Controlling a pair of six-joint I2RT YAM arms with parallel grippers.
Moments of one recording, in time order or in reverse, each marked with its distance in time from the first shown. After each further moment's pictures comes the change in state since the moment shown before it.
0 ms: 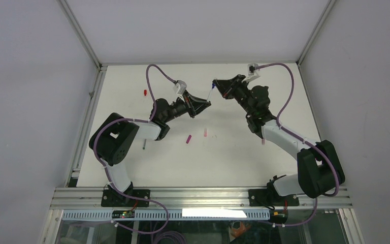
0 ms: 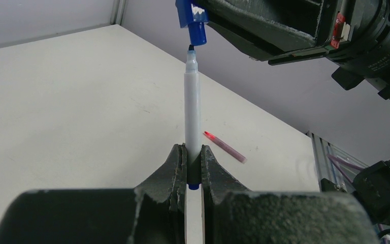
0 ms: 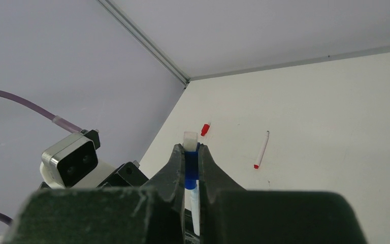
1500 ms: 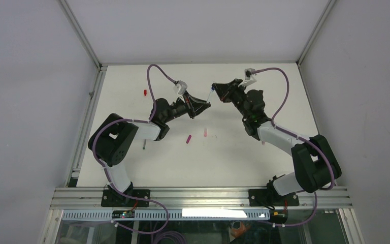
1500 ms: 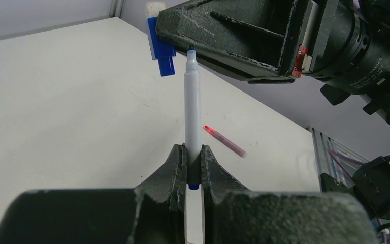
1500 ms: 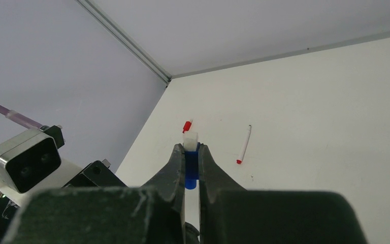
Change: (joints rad) left arm 0.000 -0.014 -0.006 -0.035 0.010 0.019; right arm 0.029 0.055 -0.054 0.071 0.082 -0.028
